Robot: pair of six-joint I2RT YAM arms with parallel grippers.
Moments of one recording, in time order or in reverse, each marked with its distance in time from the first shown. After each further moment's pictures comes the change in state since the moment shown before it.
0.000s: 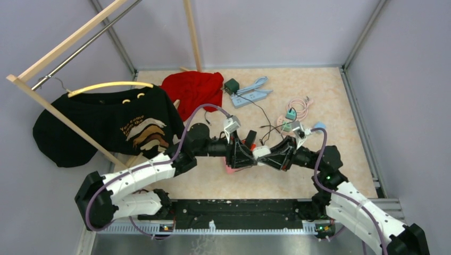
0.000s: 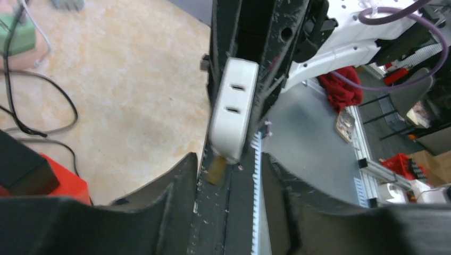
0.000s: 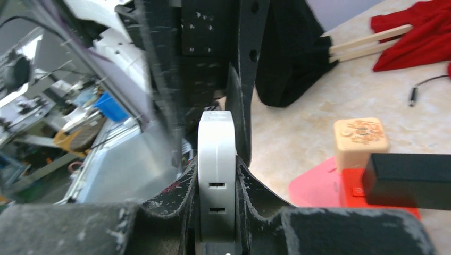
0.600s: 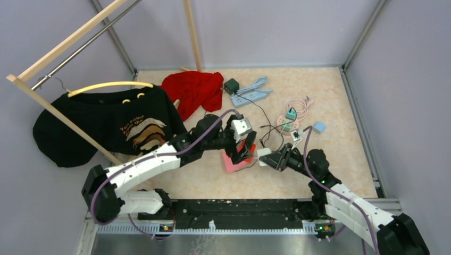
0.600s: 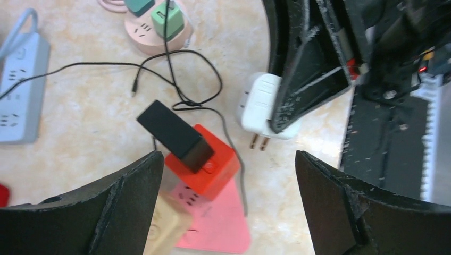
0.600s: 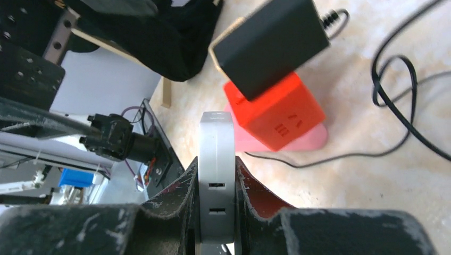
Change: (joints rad) left arm -0.001 0.067 0.172 -0.405 -0.330 0.567; right arm -0.022 0.045 -0.172 -0.140 0.341 0.114
